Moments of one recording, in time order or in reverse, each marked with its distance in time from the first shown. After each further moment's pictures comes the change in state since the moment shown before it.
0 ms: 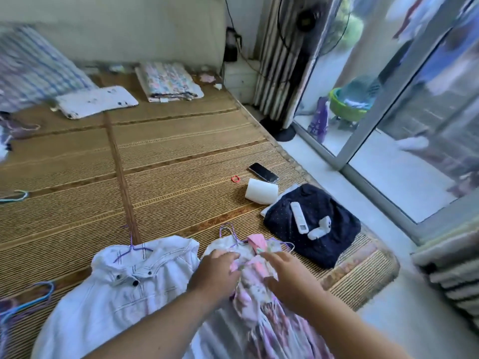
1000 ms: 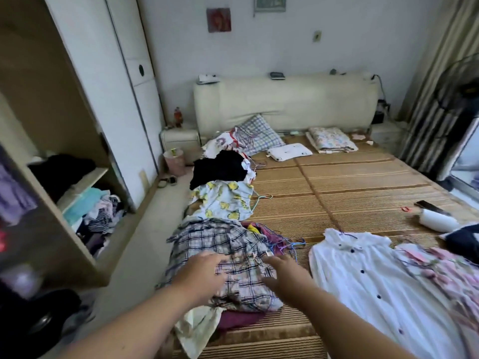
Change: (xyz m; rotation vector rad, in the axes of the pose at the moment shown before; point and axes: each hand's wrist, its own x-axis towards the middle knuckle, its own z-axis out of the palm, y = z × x) left_hand -0.699 -0.326 -0.346 0.223 0.373 -0.271; right_hand -0.399 -0.619 0.154 0.076 -0.018 -0.448
